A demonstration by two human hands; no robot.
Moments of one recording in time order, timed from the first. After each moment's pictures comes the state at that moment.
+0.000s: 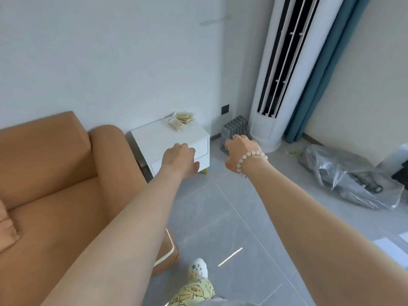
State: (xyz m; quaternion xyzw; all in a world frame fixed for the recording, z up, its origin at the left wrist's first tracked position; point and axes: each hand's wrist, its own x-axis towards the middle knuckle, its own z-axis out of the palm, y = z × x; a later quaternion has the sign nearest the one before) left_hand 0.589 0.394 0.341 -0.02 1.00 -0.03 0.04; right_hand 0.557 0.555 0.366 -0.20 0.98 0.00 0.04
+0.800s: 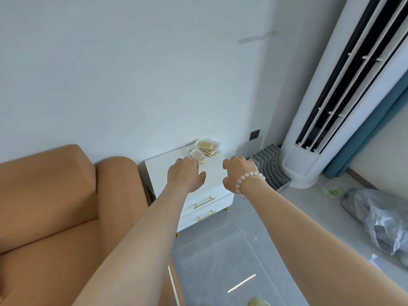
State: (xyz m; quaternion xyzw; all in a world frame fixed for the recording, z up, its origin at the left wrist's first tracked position) left_hand 0.326 0.242 0.312 -0.13 0.99 0.07 0.05; right_hand 0.281 0.389 0.322 -0.27 0.96 0.01 0.08
